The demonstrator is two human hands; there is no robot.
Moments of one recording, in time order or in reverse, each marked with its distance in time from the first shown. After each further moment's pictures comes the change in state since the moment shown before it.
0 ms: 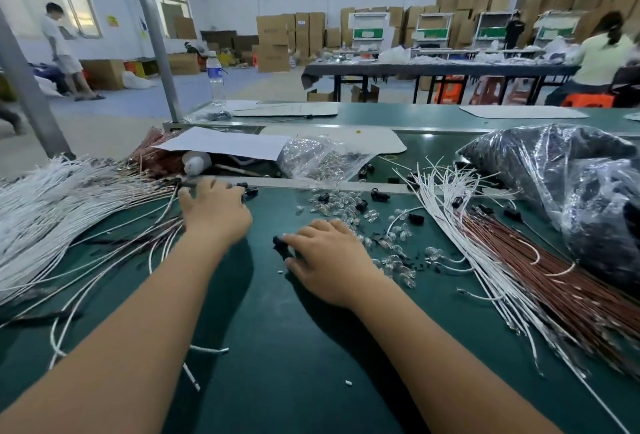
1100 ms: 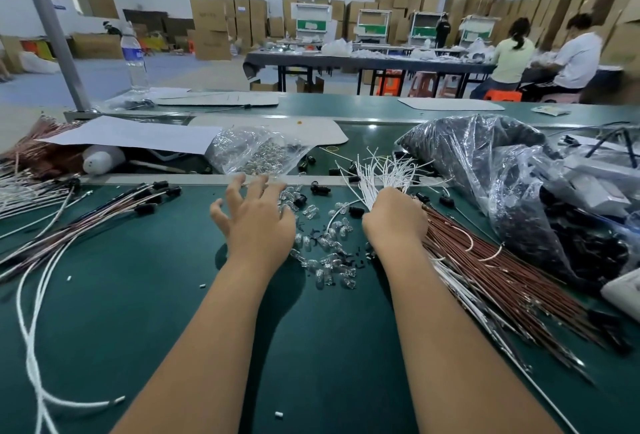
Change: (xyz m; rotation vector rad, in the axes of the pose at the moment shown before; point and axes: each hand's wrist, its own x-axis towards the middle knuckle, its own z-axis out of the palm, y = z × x) left_hand -0.036 0.145 0.023 -0.558 0.166 0.163; right_hand -0.033 0.127 -0.039 -0.002 0.133 1.033
